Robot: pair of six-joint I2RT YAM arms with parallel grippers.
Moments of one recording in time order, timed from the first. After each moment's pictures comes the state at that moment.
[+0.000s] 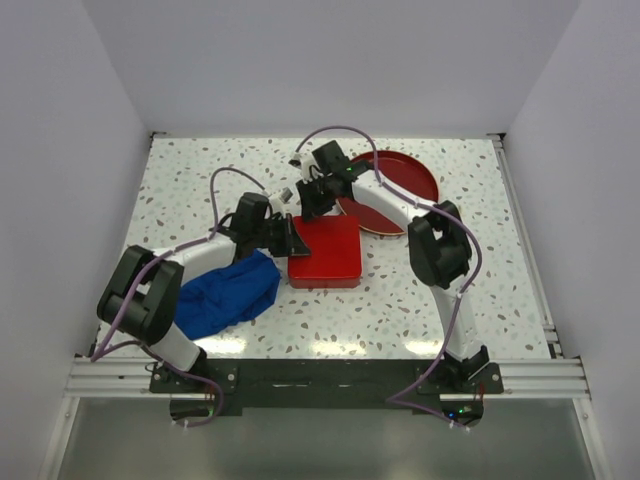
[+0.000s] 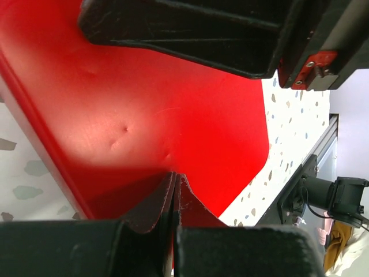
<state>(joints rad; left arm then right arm) -0.43 1.60 0.83 0.02 0.51 -0.57 0.60 2.22 1.88 -0.62 -0.36 0.06</state>
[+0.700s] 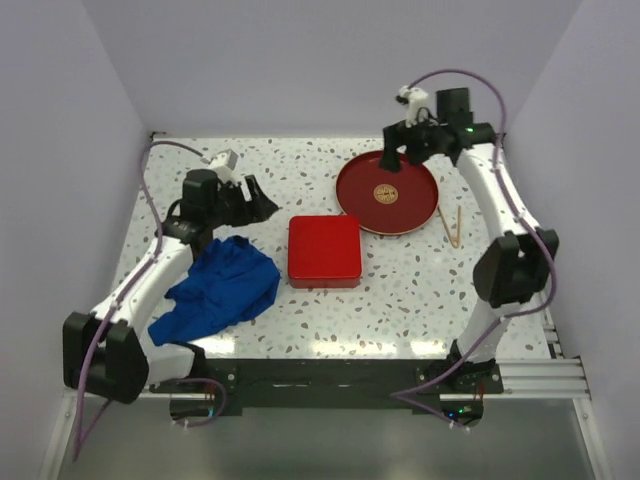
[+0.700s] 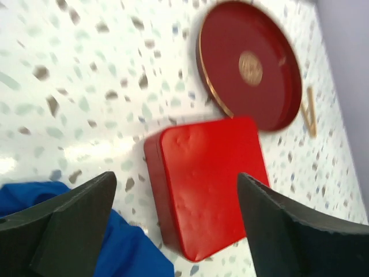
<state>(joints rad) -0.24 1.26 0.93 -0.20 0.28 -0.47 0.18 1.86 1.87 -0.78 -0.46 -0.18</state>
